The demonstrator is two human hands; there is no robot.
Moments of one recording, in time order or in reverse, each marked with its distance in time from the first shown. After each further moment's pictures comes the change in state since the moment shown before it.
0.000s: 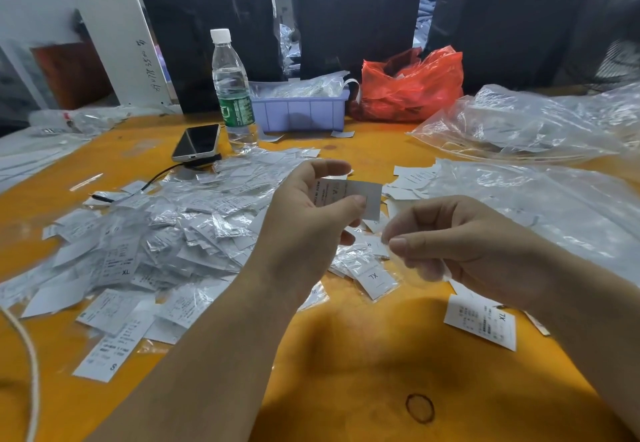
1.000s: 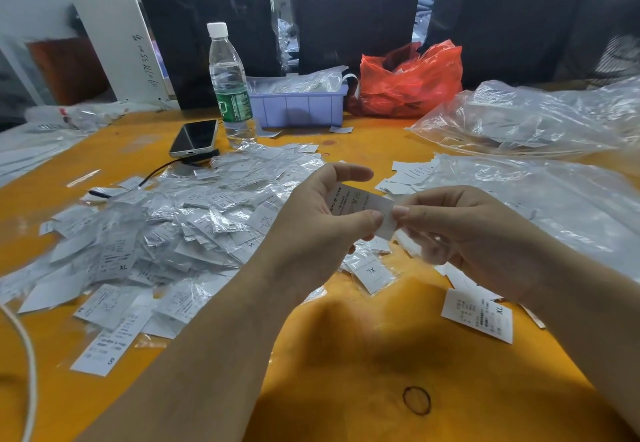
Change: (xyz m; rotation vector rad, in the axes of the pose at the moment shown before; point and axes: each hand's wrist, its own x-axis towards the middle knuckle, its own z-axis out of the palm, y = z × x) left_hand -0.002 -0.001 0.002 0.119 -0.185 -0.026; right_hand 0.000 0.001 0.001 -0.004 0.172 0.007
